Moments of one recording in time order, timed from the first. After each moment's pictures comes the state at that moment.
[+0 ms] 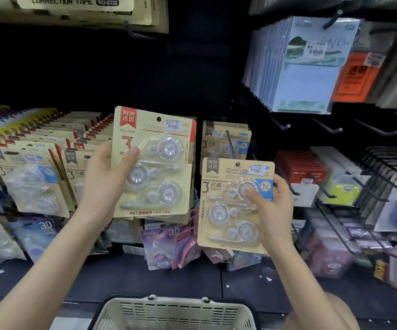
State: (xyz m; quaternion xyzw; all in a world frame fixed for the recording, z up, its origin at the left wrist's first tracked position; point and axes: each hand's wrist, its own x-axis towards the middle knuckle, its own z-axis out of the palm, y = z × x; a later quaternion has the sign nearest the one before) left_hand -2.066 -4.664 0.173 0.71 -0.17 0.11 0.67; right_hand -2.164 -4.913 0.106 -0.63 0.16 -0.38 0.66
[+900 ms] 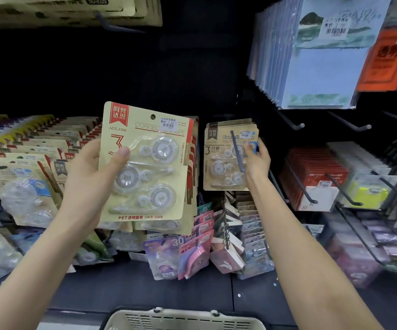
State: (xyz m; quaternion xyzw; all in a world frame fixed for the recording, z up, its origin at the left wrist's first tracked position) left_hand -2.043 -4.669 0.182 0.73 -0.18 0.11 0.65; right_hand -1.984 -4.986 0.092 -0.56 0.22 -0.36 0.71
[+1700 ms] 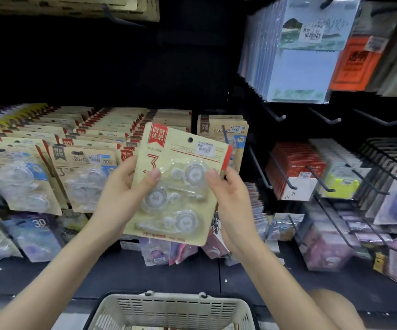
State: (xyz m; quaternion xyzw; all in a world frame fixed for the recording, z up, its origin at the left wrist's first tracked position) left_hand -2.087 -4.687 0.148 0.69 -0.25 0.00 0.68; right_hand -2.163 -4.852 0.136 -0.59 0.05 -0.21 0.78
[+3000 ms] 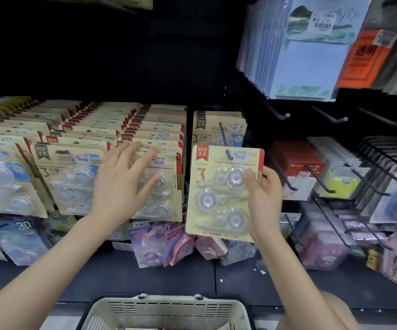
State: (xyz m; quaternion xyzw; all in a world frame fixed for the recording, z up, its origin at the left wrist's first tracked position) left_hand -2.011 -4.692 0.109 0.87 -0.33 0.32 0.14; right_hand -2.139 -4.918 0.102 -0.61 0.21 -0.39 0.66
